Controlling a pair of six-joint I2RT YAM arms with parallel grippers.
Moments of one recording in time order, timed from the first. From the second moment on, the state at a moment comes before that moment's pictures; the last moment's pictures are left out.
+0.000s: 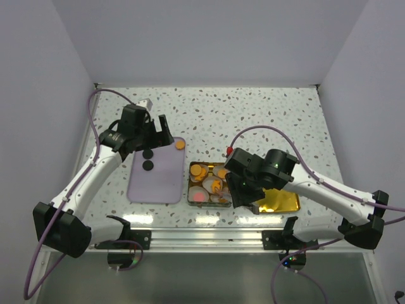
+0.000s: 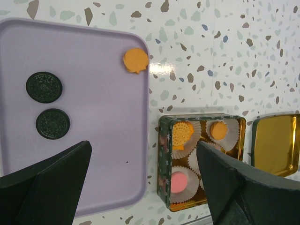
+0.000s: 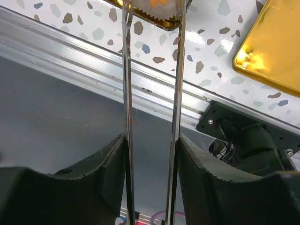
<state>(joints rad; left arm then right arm) -0.34 1.24 1.13 -0.67 0.04 -0.51 1.08 1.23 1.32 -1.37 0.05 0.76</state>
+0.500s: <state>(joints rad) -0.34 1.23 1.13 -0.67 0.03 -0.52 1.08 1.21 1.35 -1.38 0.08 0.77</state>
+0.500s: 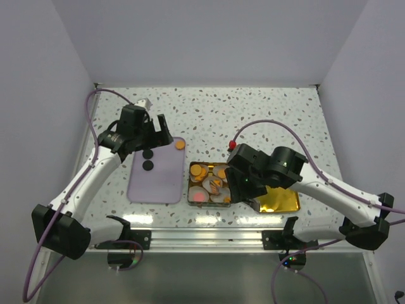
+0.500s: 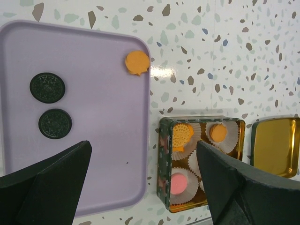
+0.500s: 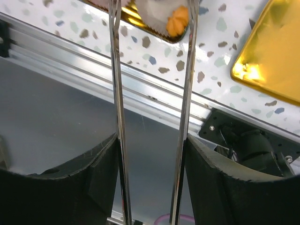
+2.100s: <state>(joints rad) -0.34 0.94 1.24 -0.98 -0.15 -0.64 0.48 2.49 2.32 -1.26 0.16 0.36</state>
